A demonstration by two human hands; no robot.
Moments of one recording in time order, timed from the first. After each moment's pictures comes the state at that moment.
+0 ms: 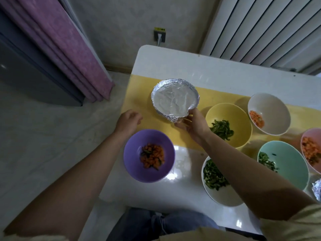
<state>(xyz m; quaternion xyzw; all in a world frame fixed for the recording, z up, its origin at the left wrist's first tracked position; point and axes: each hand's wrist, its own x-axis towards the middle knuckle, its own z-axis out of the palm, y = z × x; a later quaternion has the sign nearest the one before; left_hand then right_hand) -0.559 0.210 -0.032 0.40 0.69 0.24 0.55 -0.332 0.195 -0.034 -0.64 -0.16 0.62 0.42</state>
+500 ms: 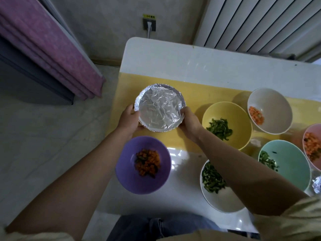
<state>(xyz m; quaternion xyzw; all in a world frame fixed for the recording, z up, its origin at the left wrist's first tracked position) -0.522 0.248 -0.054 0.33 0.68 0.26 0.60 -0.331 0.224 -0.053 -0.66 -0.17 0.65 0.35</state>
